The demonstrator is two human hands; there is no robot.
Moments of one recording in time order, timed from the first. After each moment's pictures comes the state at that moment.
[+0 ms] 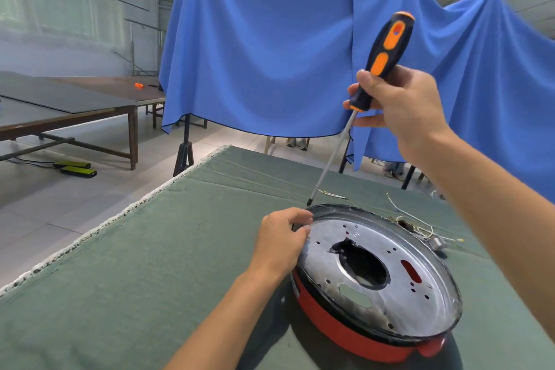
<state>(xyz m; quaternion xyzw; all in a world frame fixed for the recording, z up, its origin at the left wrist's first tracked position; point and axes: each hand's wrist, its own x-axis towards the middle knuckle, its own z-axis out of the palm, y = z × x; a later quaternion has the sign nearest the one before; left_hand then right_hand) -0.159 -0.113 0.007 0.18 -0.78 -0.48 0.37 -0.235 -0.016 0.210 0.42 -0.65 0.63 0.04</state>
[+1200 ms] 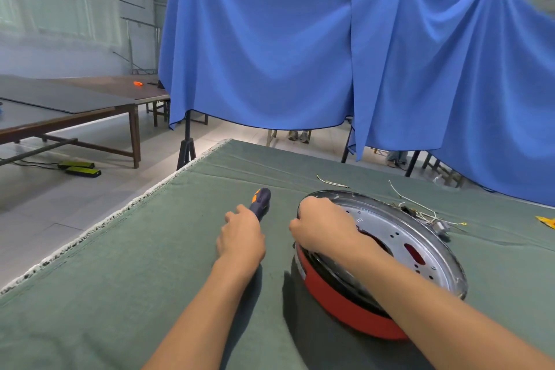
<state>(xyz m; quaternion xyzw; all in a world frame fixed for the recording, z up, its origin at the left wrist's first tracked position) -0.144 -0.149 -0.011 0.46 -0.84 -0.23 0.16 -0.194 -0.041 0.066 0.38 -0.92 0.08 0.00</state>
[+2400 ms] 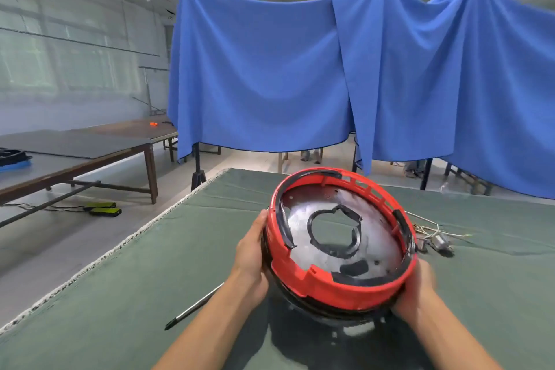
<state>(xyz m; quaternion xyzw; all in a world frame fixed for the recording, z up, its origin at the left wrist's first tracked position) -0.162 -0.097 0.025 0.22 -0.40 -0.84 0.29 -0.297 0.067 0.007 -0.11 -0.49 0.84 -0.21</state>
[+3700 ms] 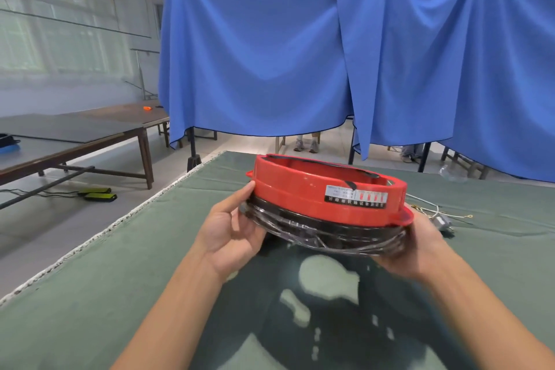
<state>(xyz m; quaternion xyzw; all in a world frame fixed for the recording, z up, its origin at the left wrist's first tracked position) -0.133 -0.117 0.045 0.05 -0.21 -0.97 0.15 -0.303 0.067 0.042 0.02 -0.49 0.77 -0.39</state>
